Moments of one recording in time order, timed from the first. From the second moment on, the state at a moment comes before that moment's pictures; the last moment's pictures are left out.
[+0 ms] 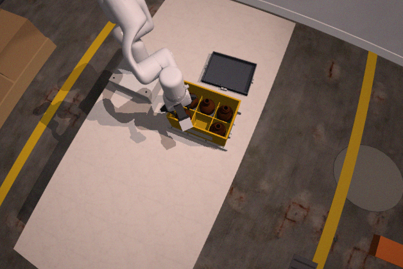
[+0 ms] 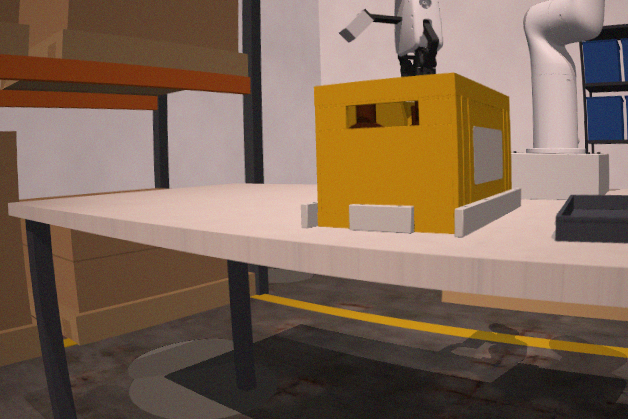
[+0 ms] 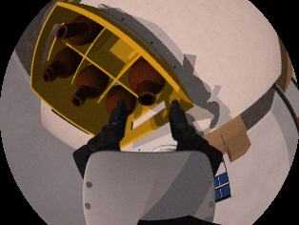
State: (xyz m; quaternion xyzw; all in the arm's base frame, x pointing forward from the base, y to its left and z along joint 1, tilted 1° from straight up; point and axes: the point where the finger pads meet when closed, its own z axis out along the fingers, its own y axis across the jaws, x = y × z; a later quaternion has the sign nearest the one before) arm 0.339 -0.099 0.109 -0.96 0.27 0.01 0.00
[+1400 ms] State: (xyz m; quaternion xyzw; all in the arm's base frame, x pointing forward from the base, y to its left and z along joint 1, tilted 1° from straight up) arm 0.339 -0.099 0.073 -0.96 0.27 0.01 0.00
